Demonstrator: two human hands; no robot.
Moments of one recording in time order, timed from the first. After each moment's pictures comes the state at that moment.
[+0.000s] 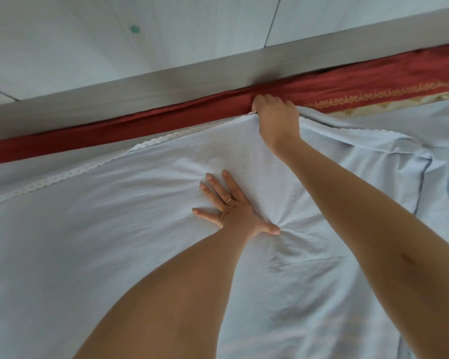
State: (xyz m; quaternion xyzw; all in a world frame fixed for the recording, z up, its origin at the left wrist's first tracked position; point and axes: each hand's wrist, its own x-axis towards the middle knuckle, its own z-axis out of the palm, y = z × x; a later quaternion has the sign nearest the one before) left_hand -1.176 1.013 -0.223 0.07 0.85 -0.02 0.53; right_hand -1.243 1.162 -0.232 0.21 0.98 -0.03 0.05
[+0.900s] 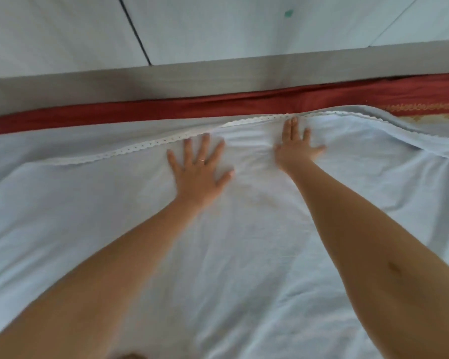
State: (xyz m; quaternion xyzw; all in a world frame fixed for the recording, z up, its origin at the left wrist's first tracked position) left_hand -1.301 0.800 -0.264 0.29 0.93 0.01 0.22; right_hand -1.261 1.008 -0.239 0.36 0.86 -0.06 0.34
